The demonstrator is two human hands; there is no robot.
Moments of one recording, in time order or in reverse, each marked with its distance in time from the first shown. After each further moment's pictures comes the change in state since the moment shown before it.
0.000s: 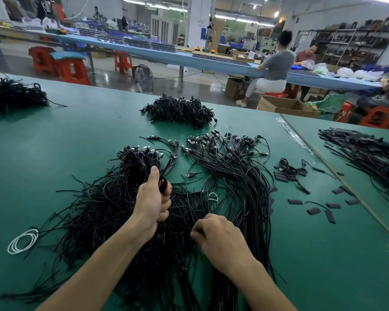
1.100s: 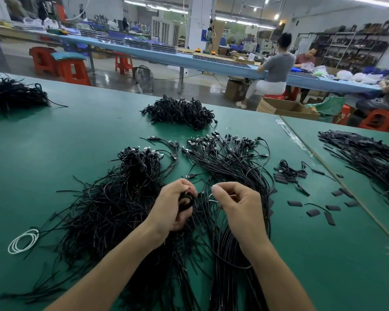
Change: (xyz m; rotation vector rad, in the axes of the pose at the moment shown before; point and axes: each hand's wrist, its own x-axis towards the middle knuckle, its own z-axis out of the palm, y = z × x) left_hand -0.016 0.000 0.018 0.138 -0.310 0.064; right_hand 0.011 -0.007 -0.048 0.914 0.462 0.206
